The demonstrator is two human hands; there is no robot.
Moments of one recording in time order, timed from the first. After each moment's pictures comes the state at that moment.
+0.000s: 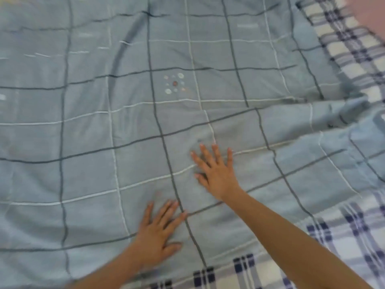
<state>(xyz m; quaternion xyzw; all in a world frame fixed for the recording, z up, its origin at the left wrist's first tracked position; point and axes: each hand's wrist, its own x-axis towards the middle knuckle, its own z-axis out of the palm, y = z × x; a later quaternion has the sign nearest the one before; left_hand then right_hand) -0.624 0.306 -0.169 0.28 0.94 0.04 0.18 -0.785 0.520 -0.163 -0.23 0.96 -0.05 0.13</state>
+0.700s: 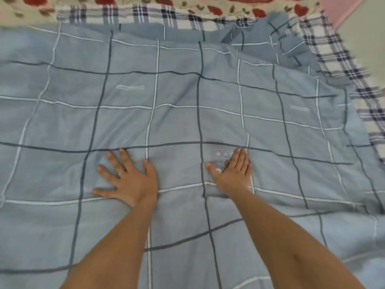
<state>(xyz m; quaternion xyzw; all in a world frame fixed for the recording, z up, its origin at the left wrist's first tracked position) -0.985 0.128 -0.184 -0.46 0.87 0.17 0.07 -1.044 0.338 -0.181 0.10 0.97 -0.06 0.20</state>
